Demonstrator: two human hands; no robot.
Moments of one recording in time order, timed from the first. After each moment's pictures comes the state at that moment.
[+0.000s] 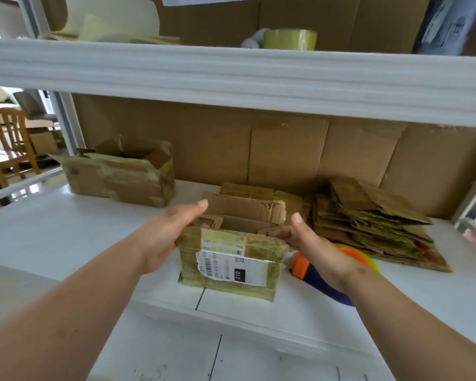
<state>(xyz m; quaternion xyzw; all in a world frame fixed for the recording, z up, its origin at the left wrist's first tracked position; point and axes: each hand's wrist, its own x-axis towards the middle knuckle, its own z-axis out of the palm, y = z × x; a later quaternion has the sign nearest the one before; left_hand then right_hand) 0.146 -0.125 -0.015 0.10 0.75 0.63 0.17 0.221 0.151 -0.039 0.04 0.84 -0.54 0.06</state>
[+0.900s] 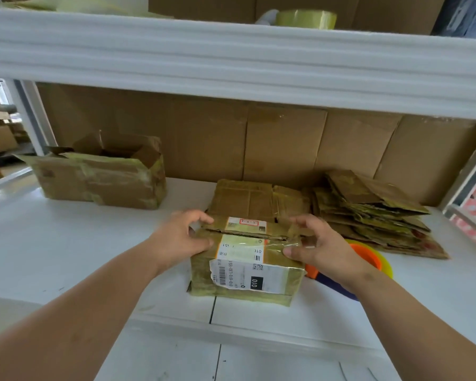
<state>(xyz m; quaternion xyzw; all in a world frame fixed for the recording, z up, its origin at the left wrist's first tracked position) 0.092 -0.137 -0.044 0.21 0.87 0.44 0.07 0.203 0.130 -0.044 0.10 0.88 -0.46 -0.06</state>
